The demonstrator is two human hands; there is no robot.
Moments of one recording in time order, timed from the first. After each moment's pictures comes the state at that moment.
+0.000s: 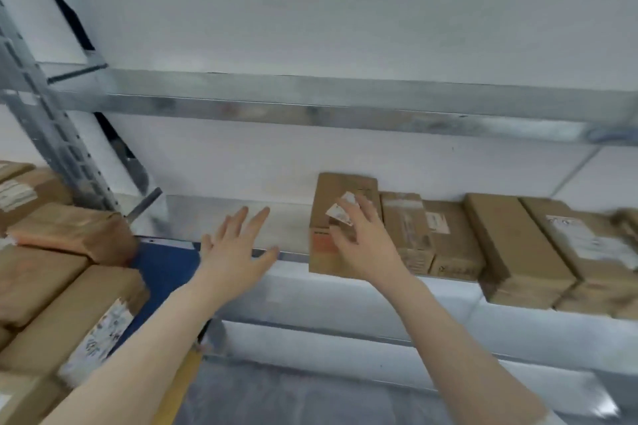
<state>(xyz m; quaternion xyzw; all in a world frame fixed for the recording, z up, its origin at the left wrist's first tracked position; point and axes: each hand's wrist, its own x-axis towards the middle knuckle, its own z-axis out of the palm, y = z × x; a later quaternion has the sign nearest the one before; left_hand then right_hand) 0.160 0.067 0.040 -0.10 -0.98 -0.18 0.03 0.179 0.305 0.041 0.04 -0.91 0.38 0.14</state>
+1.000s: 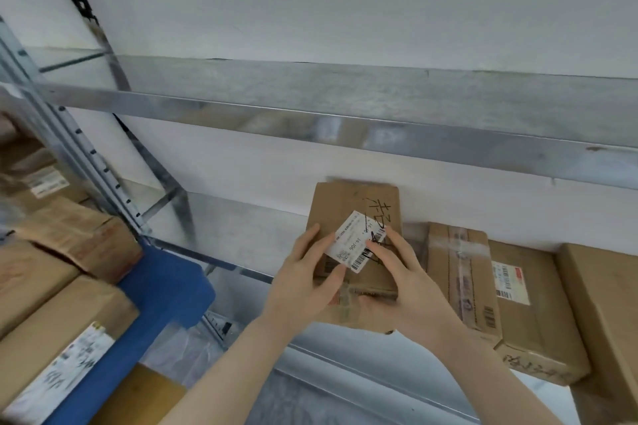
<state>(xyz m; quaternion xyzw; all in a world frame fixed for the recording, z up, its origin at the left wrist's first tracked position) 0.062 0.183 -0.031 -0.10 -0.91 -0.39 0.10 0.075 0.387 -0.022 0.19 -0.91 0.36 0.06</state>
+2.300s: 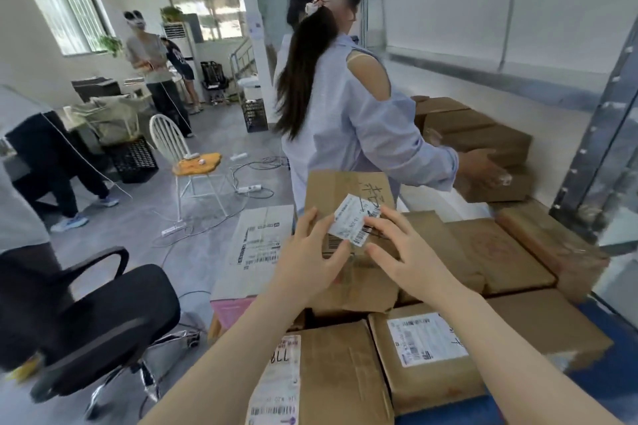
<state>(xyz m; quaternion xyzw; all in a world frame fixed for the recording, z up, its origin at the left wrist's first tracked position) 0.447 -0.330 0.071 0.42 -0.85 -0.19 0.27 0.265 -0.251 0.053 0.63 -0.65 0.41 -0.11</state>
